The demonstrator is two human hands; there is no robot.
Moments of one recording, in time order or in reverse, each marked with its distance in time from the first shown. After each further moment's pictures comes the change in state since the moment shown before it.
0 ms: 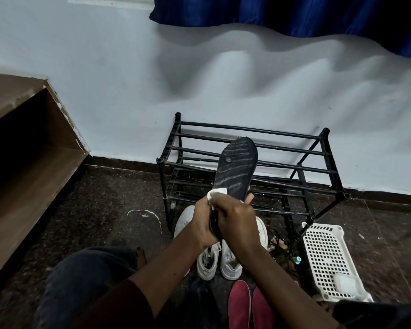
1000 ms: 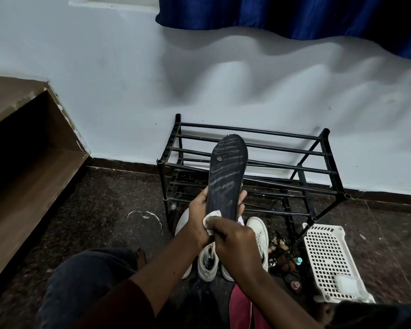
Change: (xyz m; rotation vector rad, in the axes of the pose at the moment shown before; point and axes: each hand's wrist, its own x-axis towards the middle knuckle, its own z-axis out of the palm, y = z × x) left_hand 0.009 0.006 -0.012 -0.090 -0.017 0.010; right_hand -0.035 -0.007 0.001 0.196 -0.010 0.028
